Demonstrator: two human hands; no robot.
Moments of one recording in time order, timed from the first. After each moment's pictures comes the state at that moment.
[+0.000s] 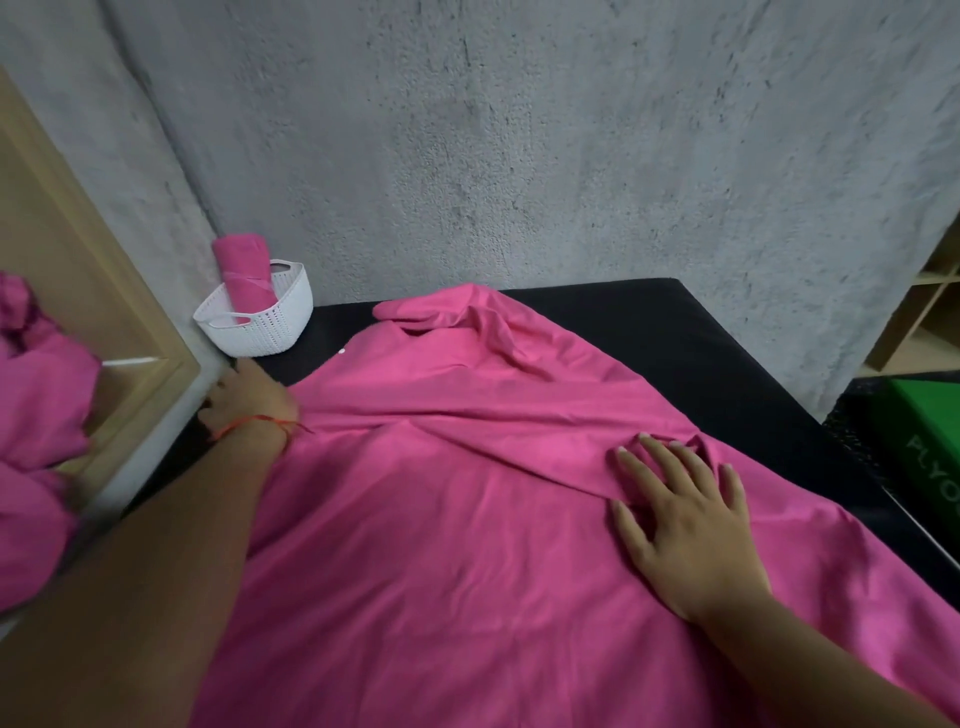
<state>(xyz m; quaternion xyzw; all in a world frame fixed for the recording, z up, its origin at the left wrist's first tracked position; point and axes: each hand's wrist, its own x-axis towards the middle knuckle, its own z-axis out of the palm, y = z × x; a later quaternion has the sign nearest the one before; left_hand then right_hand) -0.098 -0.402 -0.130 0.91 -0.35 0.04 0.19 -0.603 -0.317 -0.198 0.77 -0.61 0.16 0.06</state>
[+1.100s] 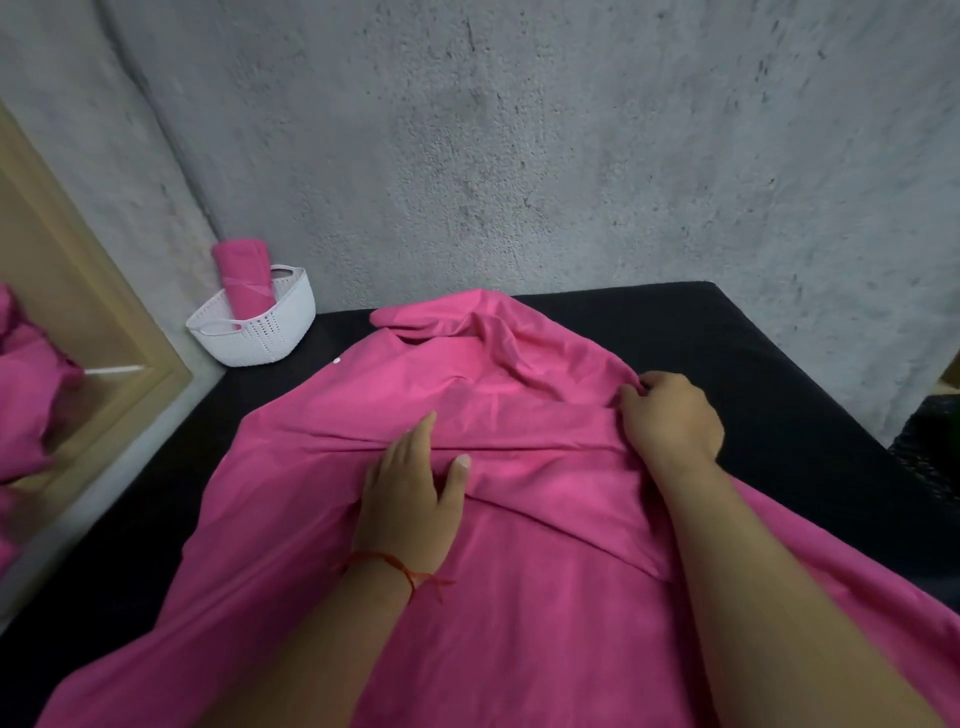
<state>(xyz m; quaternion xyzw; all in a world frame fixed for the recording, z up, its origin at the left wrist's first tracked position) -0.297 -0.360 -0.206 0.73 -0.61 0.01 0.32 -0.562 -0.494 -0.161 0.59 -0.73 0.31 -0.17</state>
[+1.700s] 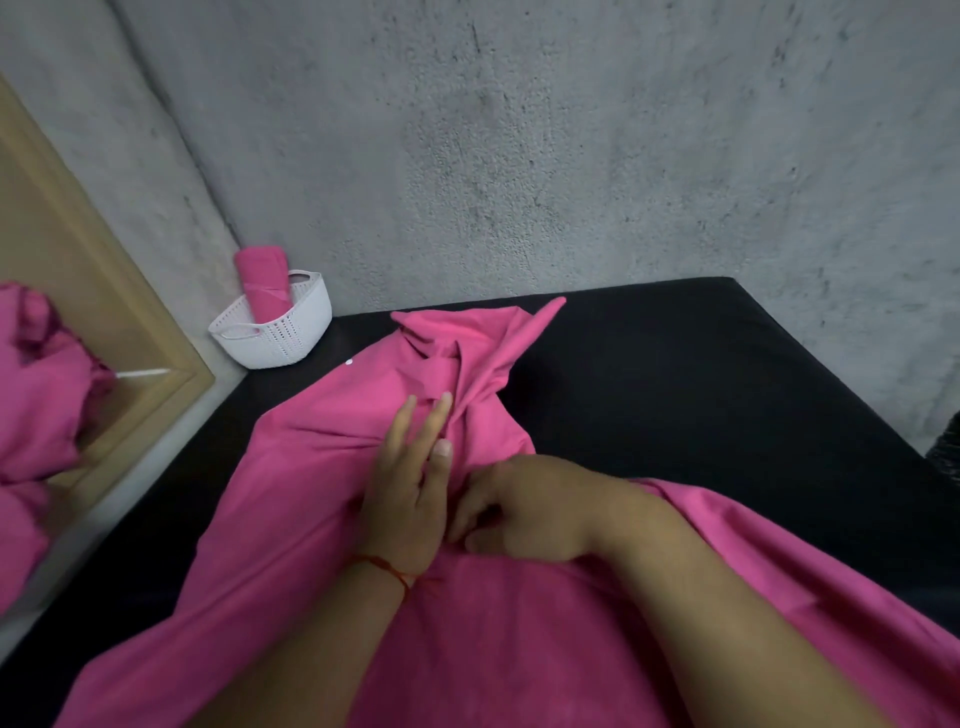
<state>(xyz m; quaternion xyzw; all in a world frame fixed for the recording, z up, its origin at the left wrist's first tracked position) -0.295 -0.351 -0.192 0.68 -0.61 -0.05 0.41 -0.485 -0.402 -0.137 0.94 -0.21 0.05 -0.25</state>
